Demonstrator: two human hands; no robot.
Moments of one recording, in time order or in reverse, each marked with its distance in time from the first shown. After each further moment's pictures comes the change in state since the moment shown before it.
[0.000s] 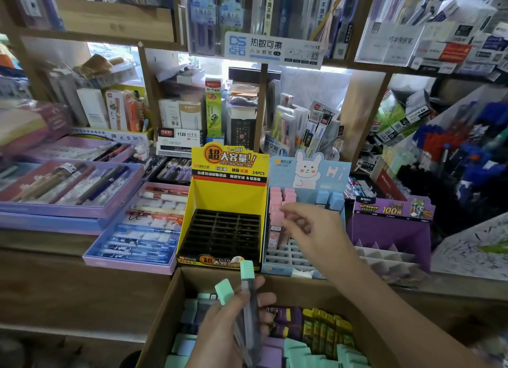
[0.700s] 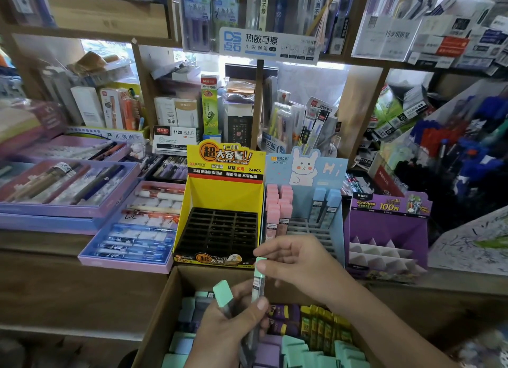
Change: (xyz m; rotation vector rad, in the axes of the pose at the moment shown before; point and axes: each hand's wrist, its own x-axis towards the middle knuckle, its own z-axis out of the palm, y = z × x) left_hand -0.006 -0.004 -0.003 0.273 -0.033 0.173; right_hand -0.036 -0.031 -0.001 0.490 -0.417 0.437
